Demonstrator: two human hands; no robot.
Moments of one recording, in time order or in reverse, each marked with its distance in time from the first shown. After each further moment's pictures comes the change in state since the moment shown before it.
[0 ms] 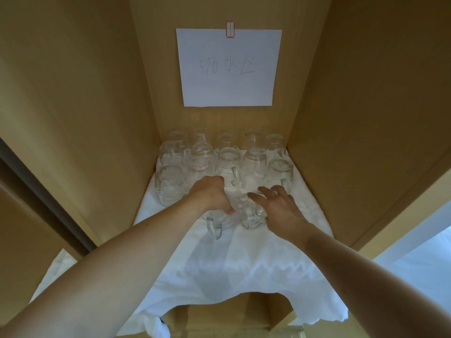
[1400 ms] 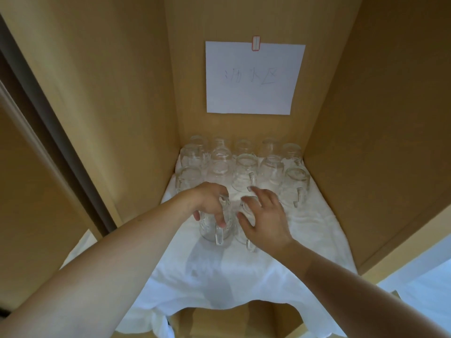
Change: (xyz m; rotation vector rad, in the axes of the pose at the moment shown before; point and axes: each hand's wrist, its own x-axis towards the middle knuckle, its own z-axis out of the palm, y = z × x) left_hand -0.027 -0.049 -0.025 -0.163 -0.233 -0.031; right_hand 0.003 -0.076 0.011 0.333 0.525 -0.132
